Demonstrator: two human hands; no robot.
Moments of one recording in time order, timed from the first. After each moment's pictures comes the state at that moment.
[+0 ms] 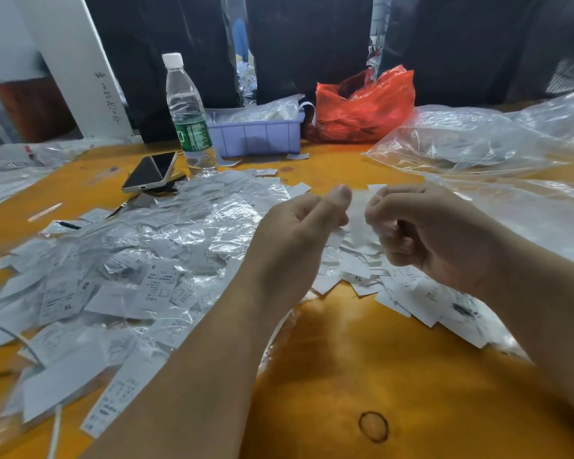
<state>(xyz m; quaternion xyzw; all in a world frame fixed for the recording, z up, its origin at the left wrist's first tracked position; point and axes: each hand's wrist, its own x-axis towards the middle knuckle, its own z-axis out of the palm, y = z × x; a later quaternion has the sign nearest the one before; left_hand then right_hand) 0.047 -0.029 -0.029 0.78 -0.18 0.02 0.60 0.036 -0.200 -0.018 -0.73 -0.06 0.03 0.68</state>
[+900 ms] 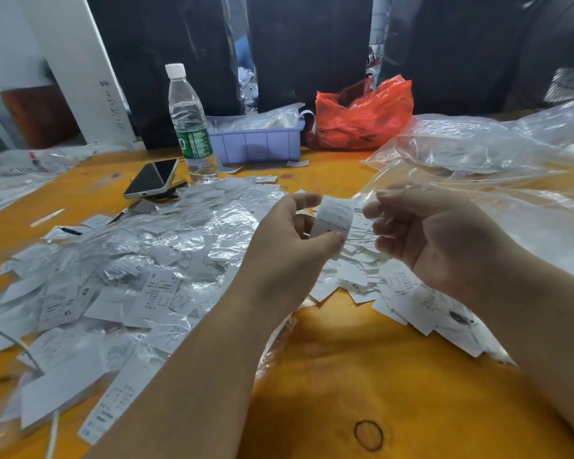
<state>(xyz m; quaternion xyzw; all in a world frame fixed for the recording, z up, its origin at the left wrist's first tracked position) 0.052 -0.028 -0.035 0.75 -0.17 -0.01 0.64 0.039 -0.200 -0.020 -0.59 0.01 -0.05 0.81</state>
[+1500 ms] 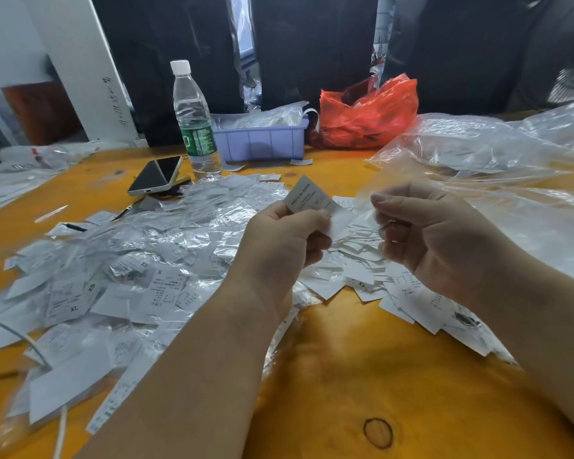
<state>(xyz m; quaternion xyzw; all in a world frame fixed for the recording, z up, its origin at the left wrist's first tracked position) 0.056 -0.026 -0.030 0.63 -0.06 -0.06 0.77 0.037 -0.194 -0.024 -0.61 -0.01 -0.04 0.79</state>
